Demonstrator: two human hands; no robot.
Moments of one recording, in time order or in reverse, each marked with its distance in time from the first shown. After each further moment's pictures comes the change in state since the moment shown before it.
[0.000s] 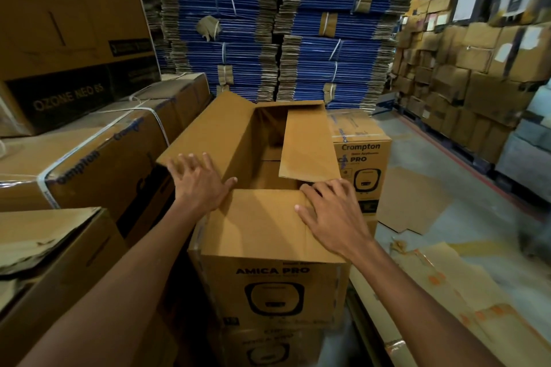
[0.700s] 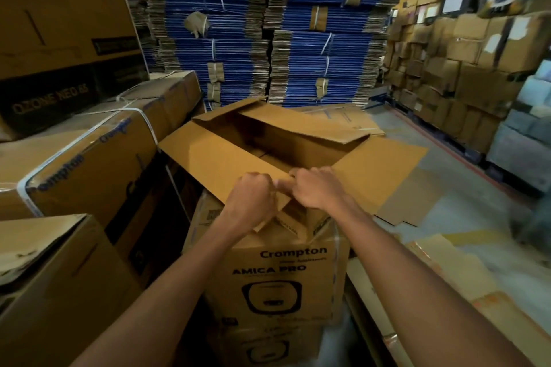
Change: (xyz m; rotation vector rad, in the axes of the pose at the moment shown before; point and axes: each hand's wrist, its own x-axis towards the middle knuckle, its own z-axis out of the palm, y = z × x) left_hand -0.047 0.083 0.001 -0.398 0.128 0.461; right_hand 0.066 -0.007 -0.015 0.110 -0.367 0.115
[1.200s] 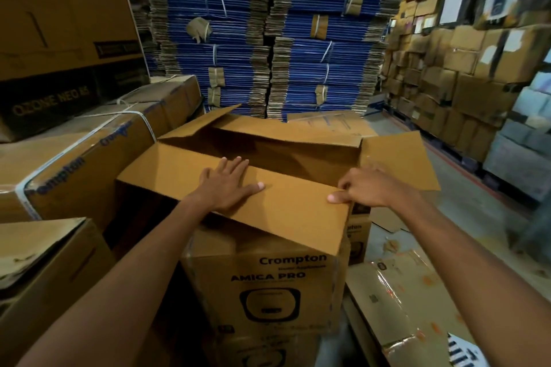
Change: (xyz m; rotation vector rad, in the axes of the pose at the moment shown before) left_hand 0.046 -0.082 -0.010 0.118 -0.325 -0.103; right_hand -0.018 0.090 -0.040 0.007 -0.160 -0.009
